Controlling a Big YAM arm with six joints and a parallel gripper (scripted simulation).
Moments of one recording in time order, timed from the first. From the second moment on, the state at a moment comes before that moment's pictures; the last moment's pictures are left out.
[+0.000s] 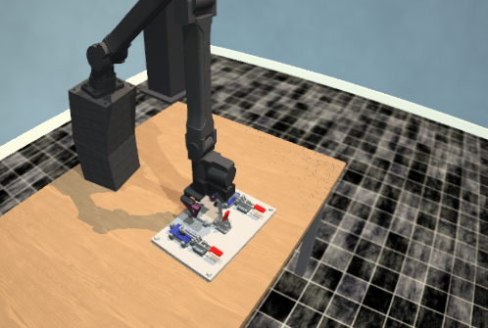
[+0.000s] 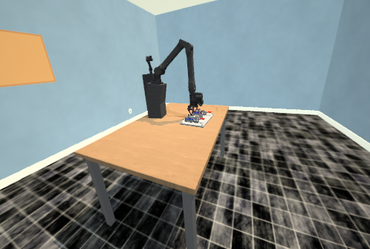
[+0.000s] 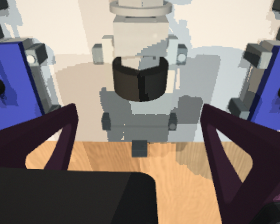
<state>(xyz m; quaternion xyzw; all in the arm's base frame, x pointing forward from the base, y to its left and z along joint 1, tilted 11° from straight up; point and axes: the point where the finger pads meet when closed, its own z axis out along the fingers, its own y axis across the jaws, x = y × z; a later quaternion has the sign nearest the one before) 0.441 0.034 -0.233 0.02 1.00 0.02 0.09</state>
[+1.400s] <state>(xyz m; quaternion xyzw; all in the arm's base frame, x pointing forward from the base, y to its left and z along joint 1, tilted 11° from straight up) 0.441 0.034 -0.233 0.02 1.00 0.02 0.09</state>
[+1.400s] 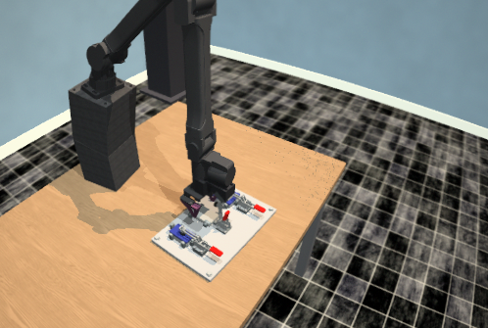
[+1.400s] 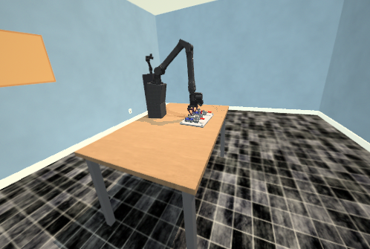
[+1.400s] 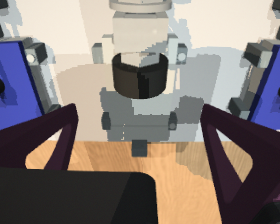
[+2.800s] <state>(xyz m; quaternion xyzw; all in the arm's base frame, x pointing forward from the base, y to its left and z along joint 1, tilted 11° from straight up) 0.439 0.034 -0.234 0.02 1.00 0.02 0.09</state>
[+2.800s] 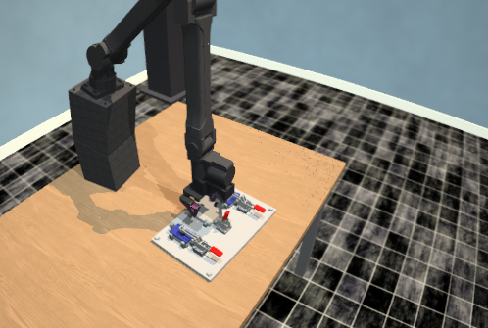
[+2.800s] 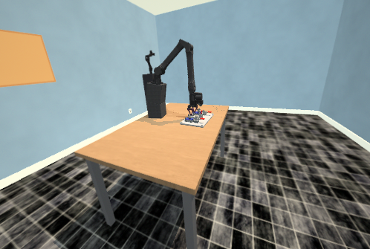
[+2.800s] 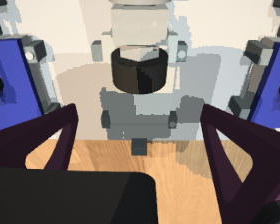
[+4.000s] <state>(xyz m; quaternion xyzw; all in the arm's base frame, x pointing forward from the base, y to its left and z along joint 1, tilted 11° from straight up) 0.442 0.035 -0.258 0.02 1.00 0.02 0.09</state>
